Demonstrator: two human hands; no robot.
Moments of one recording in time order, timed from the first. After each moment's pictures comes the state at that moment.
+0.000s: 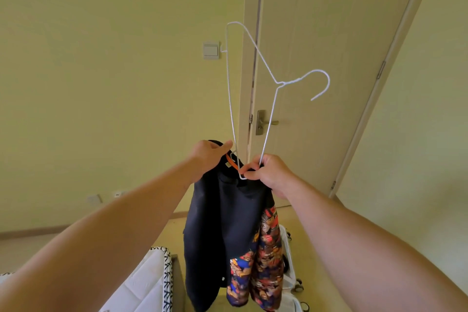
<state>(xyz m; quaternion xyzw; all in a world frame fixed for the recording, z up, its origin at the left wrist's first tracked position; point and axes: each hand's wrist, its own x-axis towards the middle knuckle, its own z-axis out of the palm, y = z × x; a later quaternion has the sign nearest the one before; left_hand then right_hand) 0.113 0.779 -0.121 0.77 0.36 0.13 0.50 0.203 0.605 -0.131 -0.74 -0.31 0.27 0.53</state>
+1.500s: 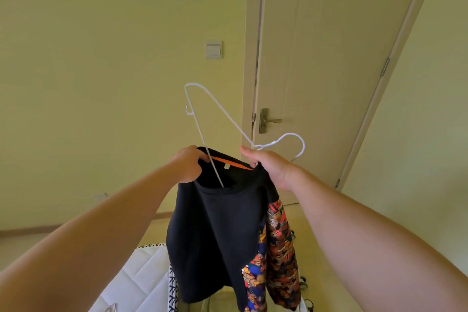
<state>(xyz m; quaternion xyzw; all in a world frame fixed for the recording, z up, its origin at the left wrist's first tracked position) 0.067 0.815 -0.130 0.95 0.27 0.05 0.17 0.201 0.607 -0.112 -0.75 -0.25 0.37 0.49</state>
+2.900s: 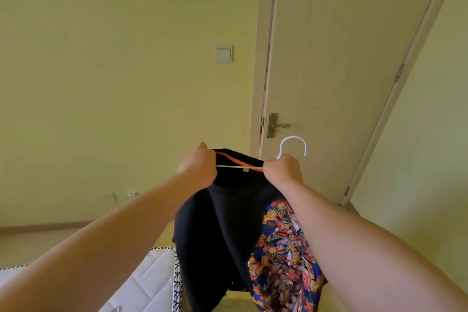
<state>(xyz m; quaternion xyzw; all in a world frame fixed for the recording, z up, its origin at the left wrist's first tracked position) 0.072 0.792 -0.121 0.93 0.34 0.09 0.09 0.206 0.623 -0.126 -0.88 -0.16 0.09 0.44</state>
